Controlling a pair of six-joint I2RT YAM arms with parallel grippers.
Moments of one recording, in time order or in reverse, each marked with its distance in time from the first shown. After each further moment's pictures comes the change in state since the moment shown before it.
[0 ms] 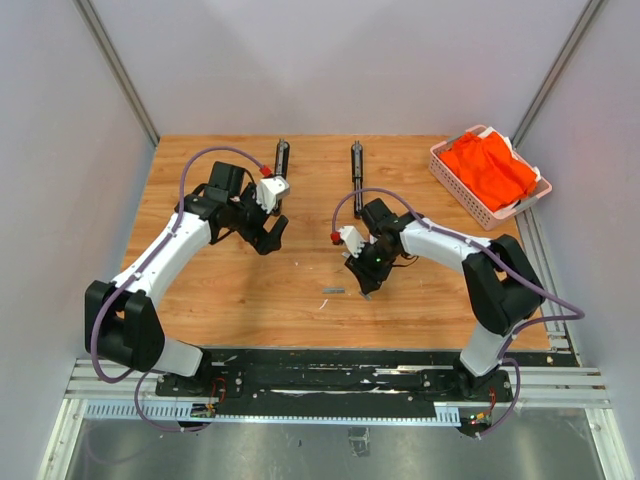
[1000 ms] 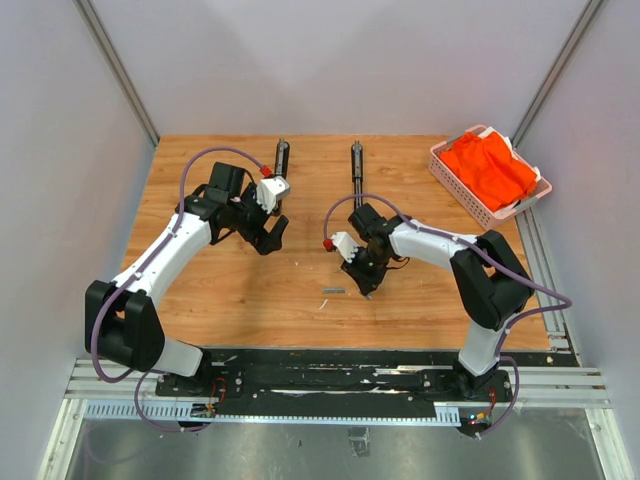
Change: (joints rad) left arm 0.000 0.000 -0.010 0.019 0.008 -0.001; right arm 0.048 0.064 0.023 0.001 0.079 0.004
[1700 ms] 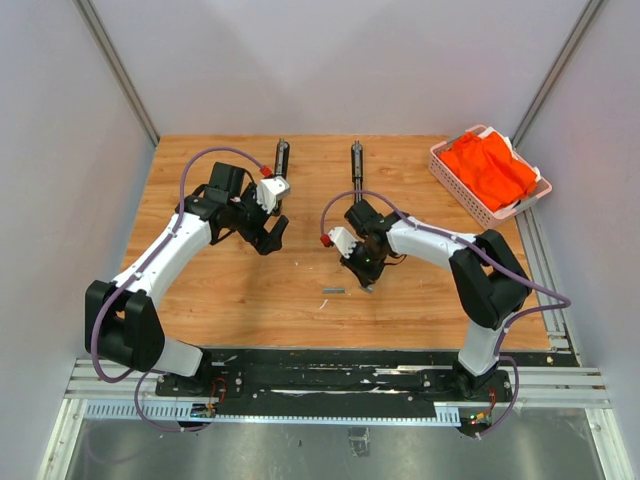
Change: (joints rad) left arm 0.000 0.000 -0.001 0.001 0.000 0.000; right arm 0.017 0.012 0.031 -0.005 0.061 0.015
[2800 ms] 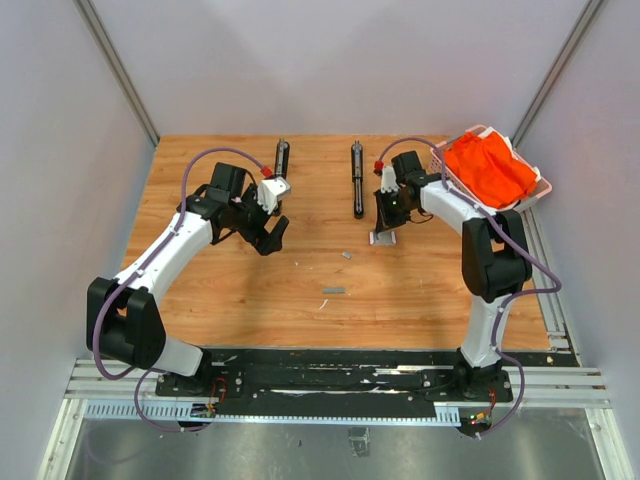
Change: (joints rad) left arm 0.000 0.014 -0.001 0.000 -0.001 0.000; right arm -0.343 0.137 0.275 0.105 -0.059 0.448
